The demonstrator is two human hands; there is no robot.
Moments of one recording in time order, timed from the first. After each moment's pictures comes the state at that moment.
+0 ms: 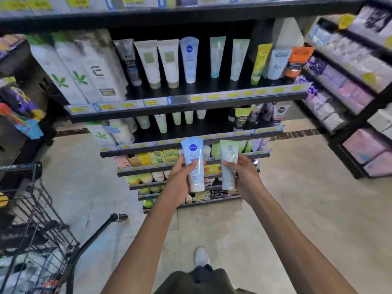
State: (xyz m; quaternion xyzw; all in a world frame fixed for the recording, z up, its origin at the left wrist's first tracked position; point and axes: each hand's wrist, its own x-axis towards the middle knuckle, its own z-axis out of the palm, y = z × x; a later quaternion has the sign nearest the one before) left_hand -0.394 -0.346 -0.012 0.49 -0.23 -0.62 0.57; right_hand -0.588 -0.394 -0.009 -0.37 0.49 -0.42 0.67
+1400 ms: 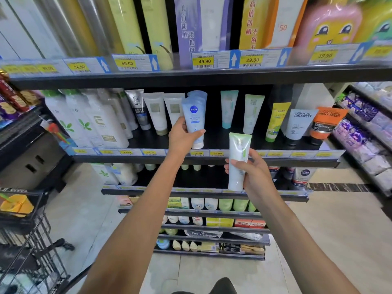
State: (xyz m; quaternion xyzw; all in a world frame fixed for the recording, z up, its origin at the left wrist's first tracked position) left_hand -0.362 -0.604 0.105 0.66 -0.41 -0.24 0.59; right_hand -0.591 -0.588 0.077 -0.44 0.34 -0.44 0.71
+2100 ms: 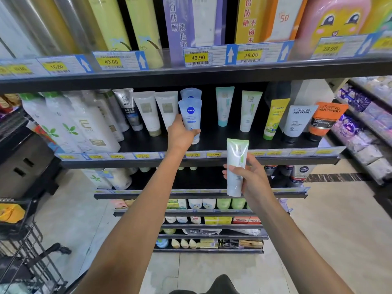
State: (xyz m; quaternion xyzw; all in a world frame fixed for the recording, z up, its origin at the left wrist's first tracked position) left_hand -0.347 -0.650 0.090 0.73 -0.44 -0.17 0.50; right_hand -0.588 -0.596 0.056 -0.42 0.37 -0.43 0.71
